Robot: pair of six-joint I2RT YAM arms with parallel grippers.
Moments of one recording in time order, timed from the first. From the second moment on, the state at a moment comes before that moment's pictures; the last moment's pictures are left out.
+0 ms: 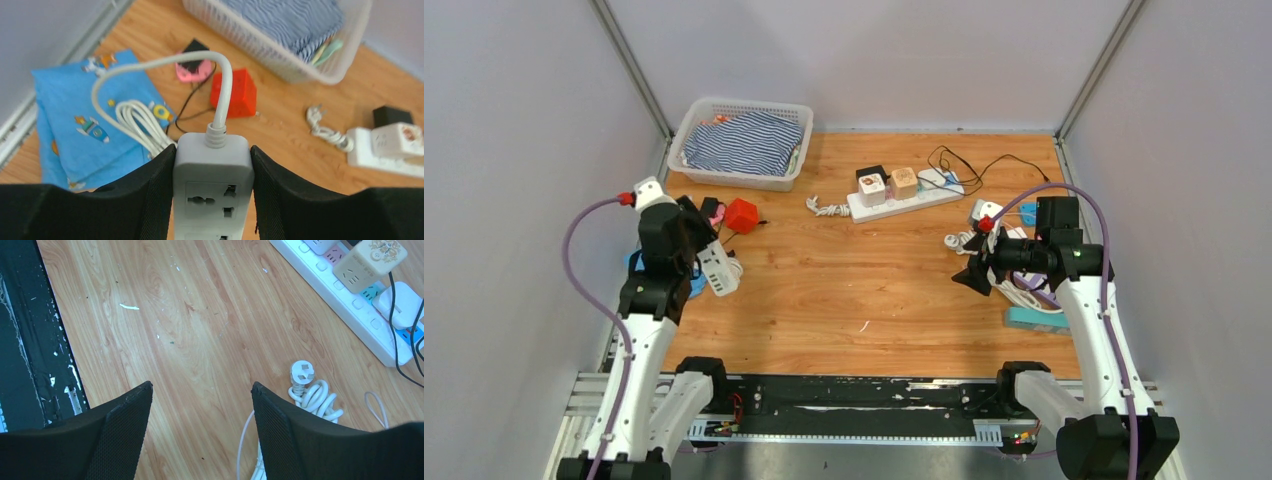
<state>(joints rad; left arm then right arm) -0.03 0.72 0.87 -0.47 -0.34 -0.43 -0.01 0.96 0.97 -0.94 -0.91 -0.91</state>
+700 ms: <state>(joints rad) -0.03 0.75 0.68 -0.41 -0.18 -0.53 -0.01 0.96 0.97 -0.95 -0.91 -0.93</state>
